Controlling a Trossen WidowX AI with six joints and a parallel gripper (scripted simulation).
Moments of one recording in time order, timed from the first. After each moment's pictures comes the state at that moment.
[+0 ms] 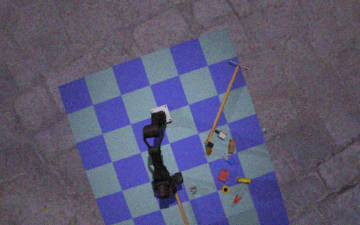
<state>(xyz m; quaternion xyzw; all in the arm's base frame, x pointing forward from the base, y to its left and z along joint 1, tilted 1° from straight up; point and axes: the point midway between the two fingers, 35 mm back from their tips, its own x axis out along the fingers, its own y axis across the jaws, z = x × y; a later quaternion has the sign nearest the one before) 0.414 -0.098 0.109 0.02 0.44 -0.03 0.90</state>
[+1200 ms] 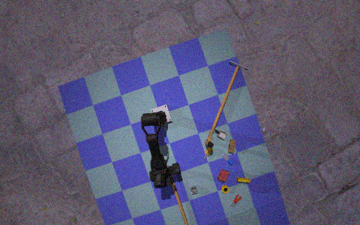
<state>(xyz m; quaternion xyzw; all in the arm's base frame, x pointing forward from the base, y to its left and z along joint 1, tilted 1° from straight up) 0.357 -0.091 0.101 0.02 0.44 -0.04 0.90</state>
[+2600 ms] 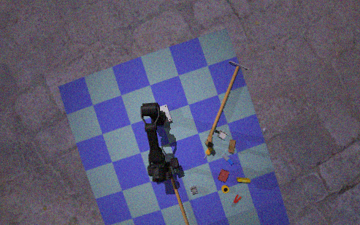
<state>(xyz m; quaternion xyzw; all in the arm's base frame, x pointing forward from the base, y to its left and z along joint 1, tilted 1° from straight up) 0.319 -0.085 0.113 0.03 0.44 -0.04 0.90</state>
